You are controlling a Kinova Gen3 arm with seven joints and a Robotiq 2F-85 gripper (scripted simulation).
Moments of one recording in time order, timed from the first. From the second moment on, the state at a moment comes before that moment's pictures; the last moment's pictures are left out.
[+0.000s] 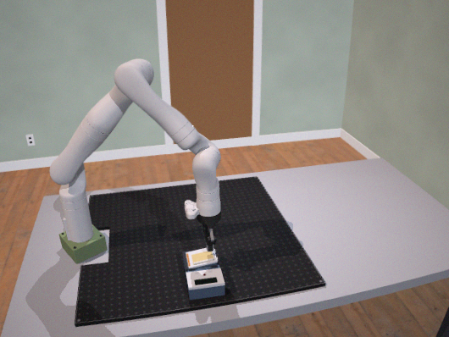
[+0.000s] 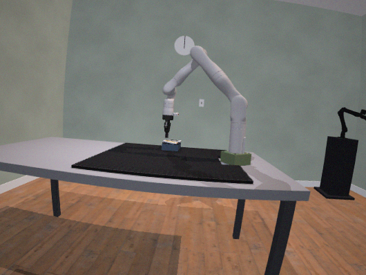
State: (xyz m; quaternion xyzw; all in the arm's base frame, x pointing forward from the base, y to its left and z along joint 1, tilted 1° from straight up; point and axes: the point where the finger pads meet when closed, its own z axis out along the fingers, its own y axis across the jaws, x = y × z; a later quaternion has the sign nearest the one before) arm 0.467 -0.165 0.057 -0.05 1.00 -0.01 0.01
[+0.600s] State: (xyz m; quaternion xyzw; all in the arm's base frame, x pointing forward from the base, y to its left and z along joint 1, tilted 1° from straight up) arm 0.467 -0.165 0.049 -0.05 1.00 -0.01 0.01
